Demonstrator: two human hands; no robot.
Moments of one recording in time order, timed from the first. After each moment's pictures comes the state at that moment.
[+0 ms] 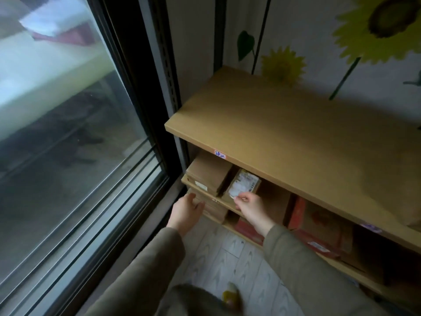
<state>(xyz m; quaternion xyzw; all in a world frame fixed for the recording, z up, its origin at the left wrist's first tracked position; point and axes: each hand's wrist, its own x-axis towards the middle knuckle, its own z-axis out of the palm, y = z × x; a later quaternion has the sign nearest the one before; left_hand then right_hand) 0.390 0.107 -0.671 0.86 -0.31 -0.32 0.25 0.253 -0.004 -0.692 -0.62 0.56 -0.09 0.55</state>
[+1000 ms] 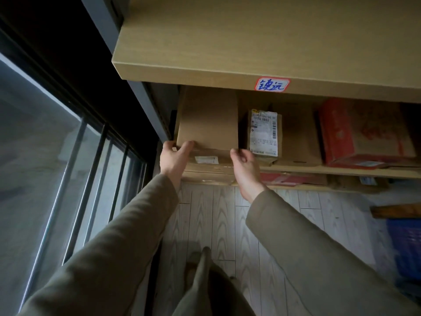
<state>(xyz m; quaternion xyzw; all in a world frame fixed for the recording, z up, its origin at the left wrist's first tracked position) 0.549 -0.003 -0.845 0.77 -0.22 -0.47 0.38 0.399 0.002 -0.830 -0.35 0.71 -0.30 0.53</state>
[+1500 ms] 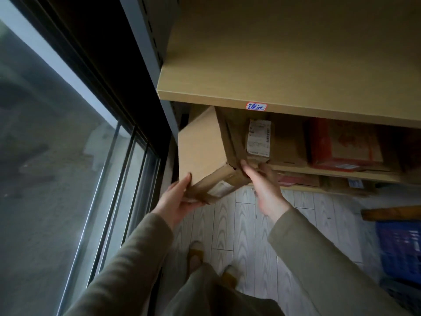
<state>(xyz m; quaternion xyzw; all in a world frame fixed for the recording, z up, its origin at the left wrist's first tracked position) 0.544 0.114 -0.770 0.60 0.06 -0.67 0.43 0.360 0.066 -0.737 -0.27 0.67 -0.30 0.62</state>
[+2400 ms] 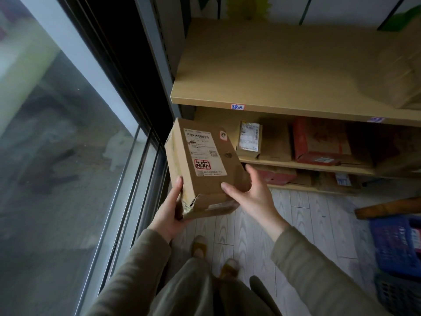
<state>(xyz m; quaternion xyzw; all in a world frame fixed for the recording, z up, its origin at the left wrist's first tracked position) 0.516 0.227 -0.663 0.47 -0.04 -0.75 0.47 0.332 0.181 -0.630 -0.58 0.58 -0.26 0.51</state>
